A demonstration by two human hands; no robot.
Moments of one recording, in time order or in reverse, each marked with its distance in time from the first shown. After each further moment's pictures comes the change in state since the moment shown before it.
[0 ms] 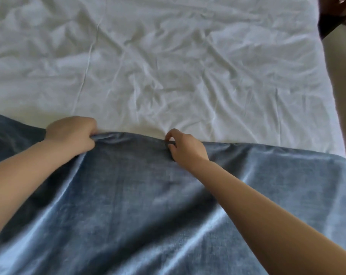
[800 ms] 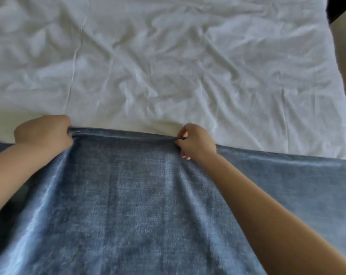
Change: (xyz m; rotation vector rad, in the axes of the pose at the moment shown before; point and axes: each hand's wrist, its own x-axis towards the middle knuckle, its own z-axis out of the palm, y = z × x) left_hand 0.072 -0.063 0.024 -0.050 0.077 -0.091; right_hand 0.047 0.022 -0.027 0.244 0.000 0.268
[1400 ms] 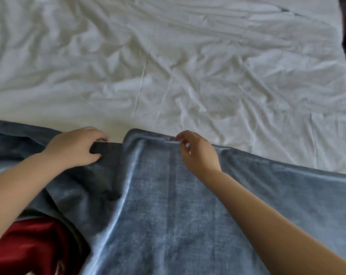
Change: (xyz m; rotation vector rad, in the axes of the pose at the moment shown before) left_hand -0.064 -0.088 -0.037 -0.183 -0.083 0.248; right_hand -0.061 -0.118 0.060 -0.002 0.188 -0.374
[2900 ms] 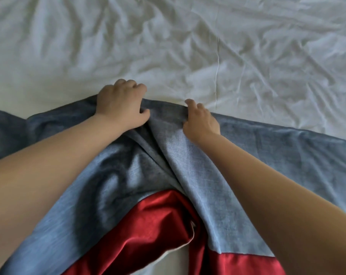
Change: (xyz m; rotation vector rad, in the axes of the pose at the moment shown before) left_hand 0.008 -0.144 -0.046 0.248 0.382 0.130; right_hand 0.075 -0.179 0.169 -0.397 -0.065 0.192
